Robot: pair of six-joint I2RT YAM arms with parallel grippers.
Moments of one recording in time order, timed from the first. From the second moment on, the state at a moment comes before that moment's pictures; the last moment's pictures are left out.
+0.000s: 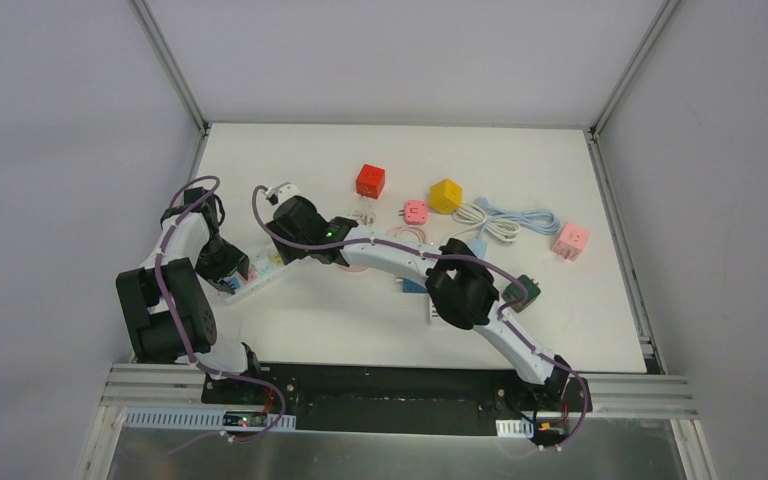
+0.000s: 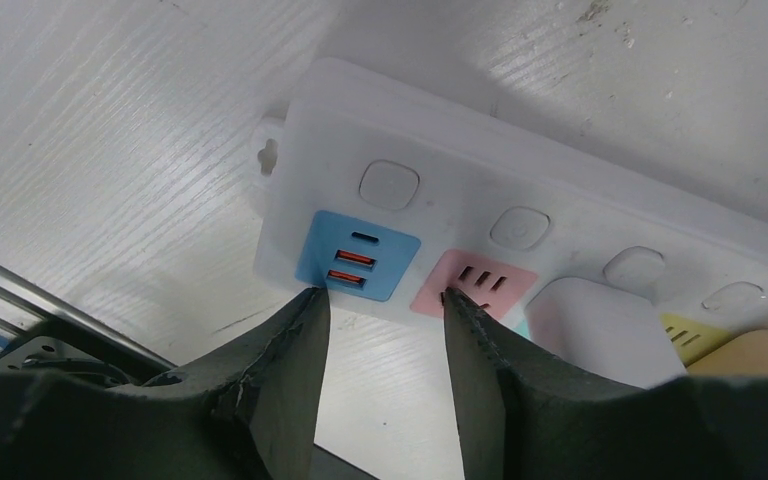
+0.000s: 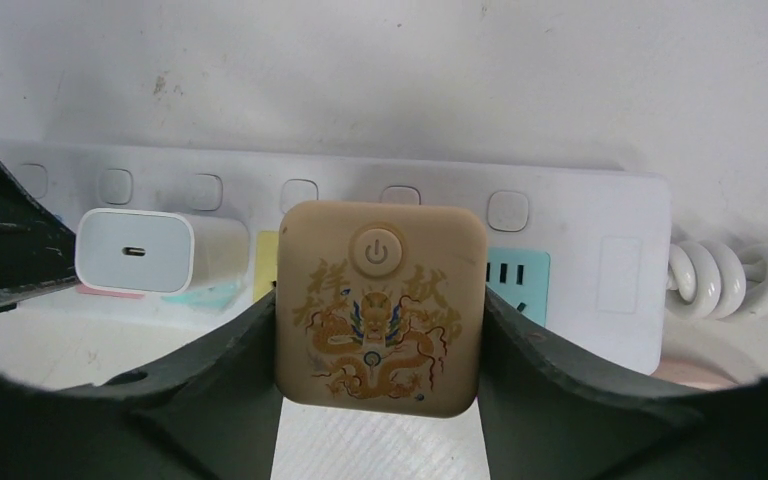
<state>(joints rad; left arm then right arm) 0.28 1.49 0.95 -0.91 -0.13 -0.67 1.11 2.41 2.10 -0.39 0.22 0.34</state>
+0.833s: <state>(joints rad) 0.29 1.52 0.96 -0.94 -0.10 -0.67 1.11 2.39 2.07 -0.38 0.19 0.29</state>
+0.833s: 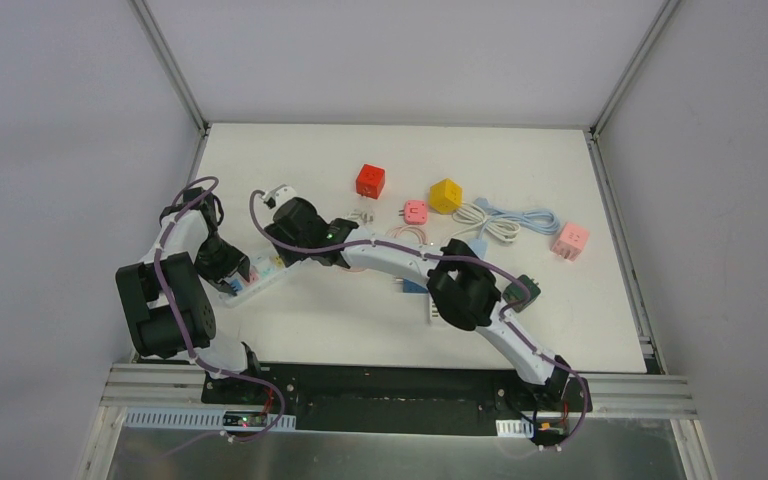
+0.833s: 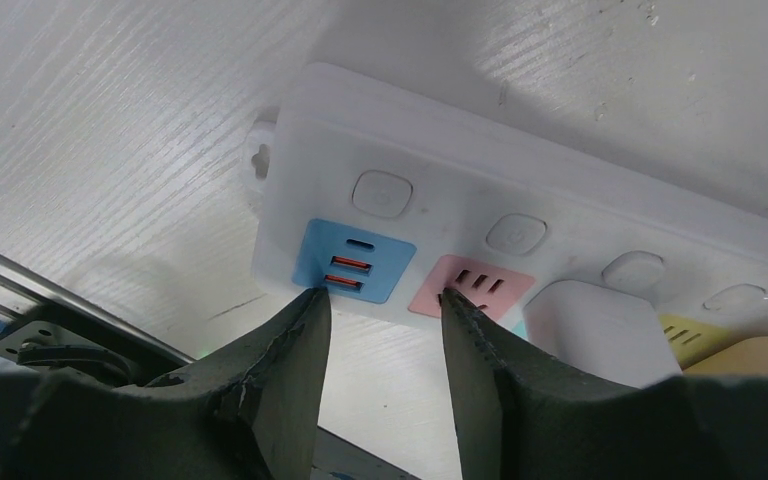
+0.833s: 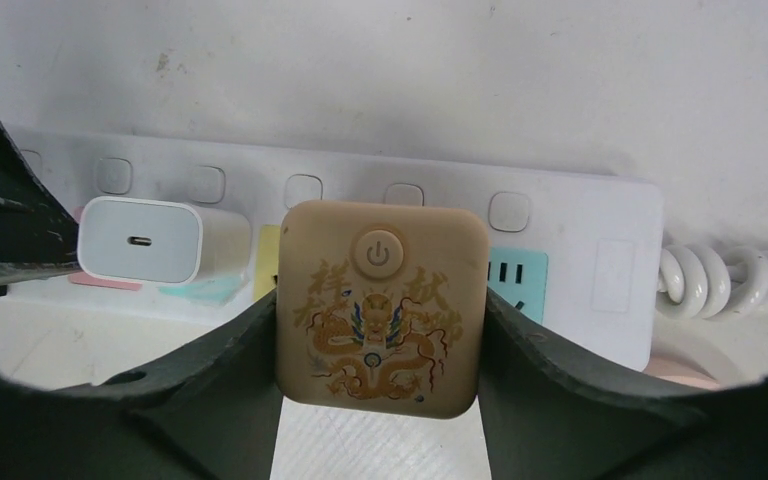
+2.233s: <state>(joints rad) 0.29 1.53 0.97 -0.95 -0.10 -0.67 1.02 2.13 1.86 -0.25 0.20 0.47</state>
